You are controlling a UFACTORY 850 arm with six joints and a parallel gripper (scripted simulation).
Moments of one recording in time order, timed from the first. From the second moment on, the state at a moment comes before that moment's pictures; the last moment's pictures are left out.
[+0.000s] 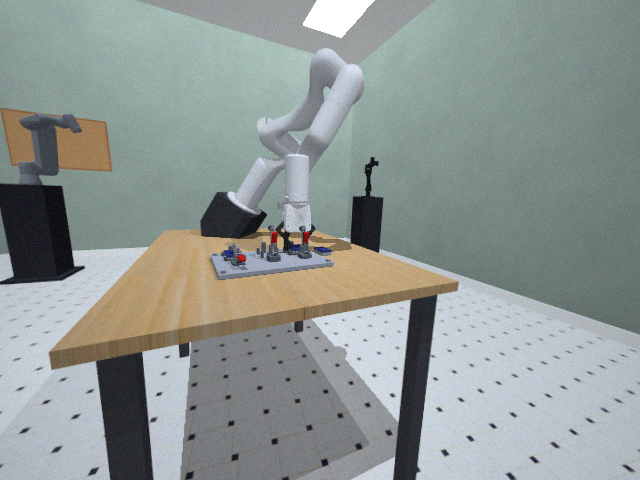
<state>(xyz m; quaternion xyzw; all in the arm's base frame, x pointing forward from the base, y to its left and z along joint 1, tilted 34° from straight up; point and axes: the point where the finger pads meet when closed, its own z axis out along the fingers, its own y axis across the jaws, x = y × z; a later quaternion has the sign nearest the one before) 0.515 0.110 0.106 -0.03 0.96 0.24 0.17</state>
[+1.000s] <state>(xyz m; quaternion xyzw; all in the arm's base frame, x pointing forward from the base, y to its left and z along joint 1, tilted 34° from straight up) 0.510 0.102 0.121 -0.03 0.96 0.24 0.17</state>
